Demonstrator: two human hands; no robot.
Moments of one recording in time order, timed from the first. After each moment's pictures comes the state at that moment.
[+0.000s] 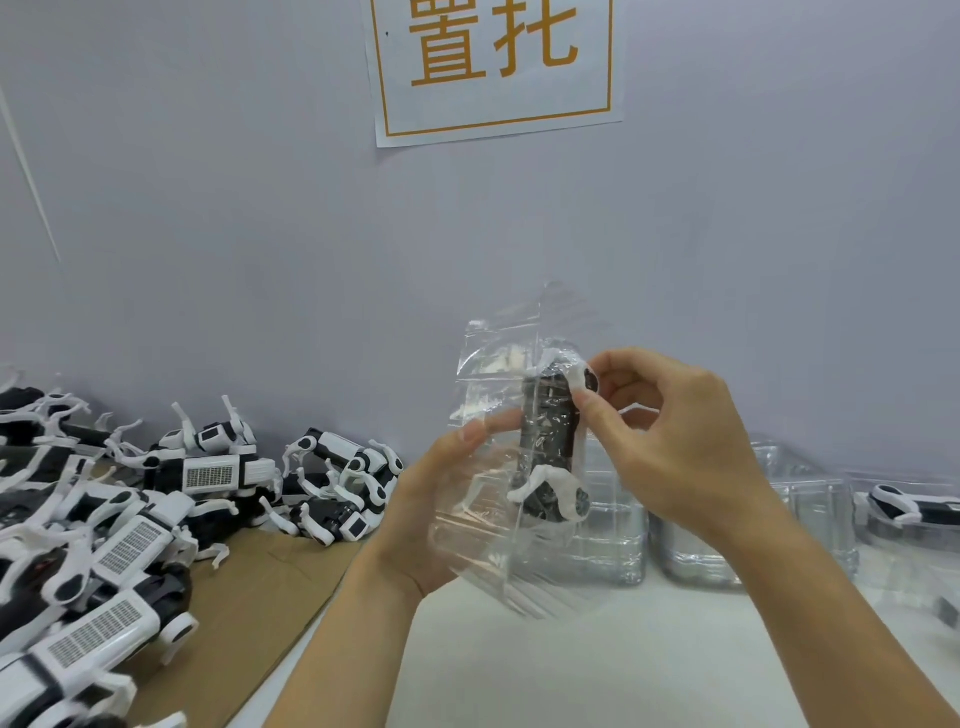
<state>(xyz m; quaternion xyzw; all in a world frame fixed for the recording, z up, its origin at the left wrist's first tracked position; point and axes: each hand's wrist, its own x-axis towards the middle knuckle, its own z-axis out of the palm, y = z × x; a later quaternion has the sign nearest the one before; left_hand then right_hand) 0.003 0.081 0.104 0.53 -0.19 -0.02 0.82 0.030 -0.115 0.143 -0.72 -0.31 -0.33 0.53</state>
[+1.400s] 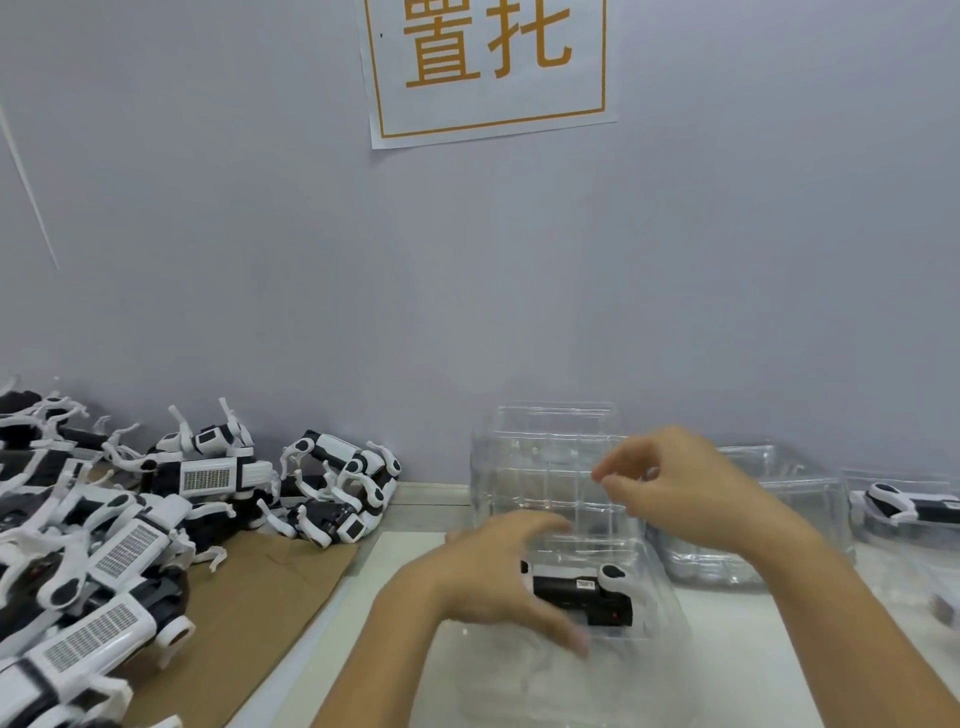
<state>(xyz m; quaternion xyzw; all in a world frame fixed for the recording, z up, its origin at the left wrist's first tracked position) 0.025 0.066 0.066 0.96 -0.14 -0.07 0.25 0.059 -0.148 0.118 -0.91 -0.21 -0.06 0.36</state>
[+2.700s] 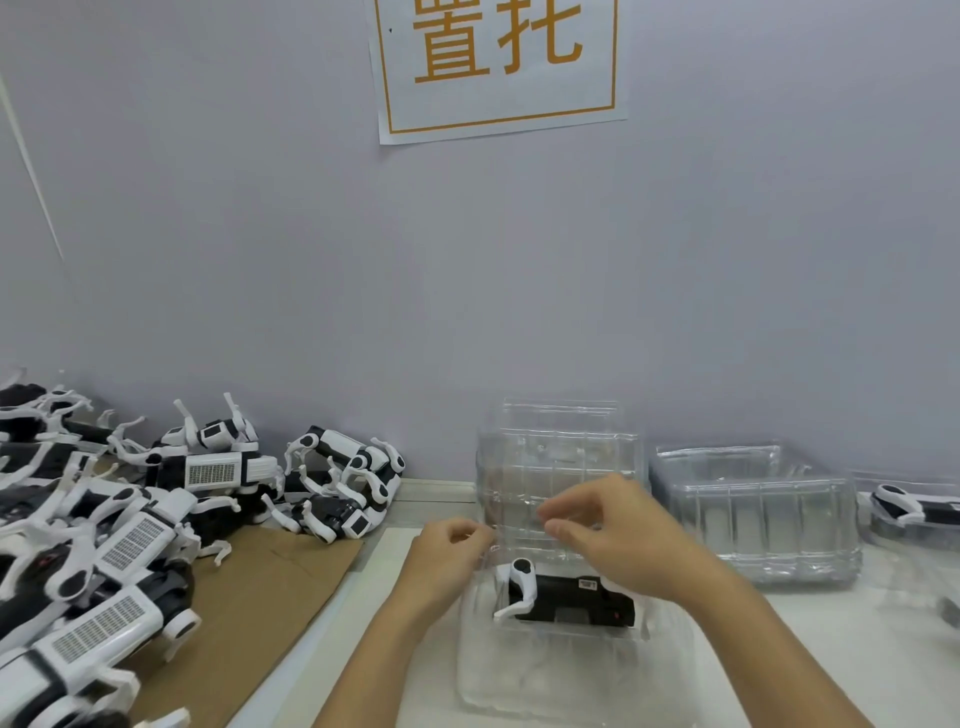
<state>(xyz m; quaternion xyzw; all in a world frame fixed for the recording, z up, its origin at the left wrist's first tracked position) 0.049 0.098 0.013 0.83 0.08 0.11 0.54 0.067 -0.108 0.069 -0.89 -0.27 -0.02 0.37</state>
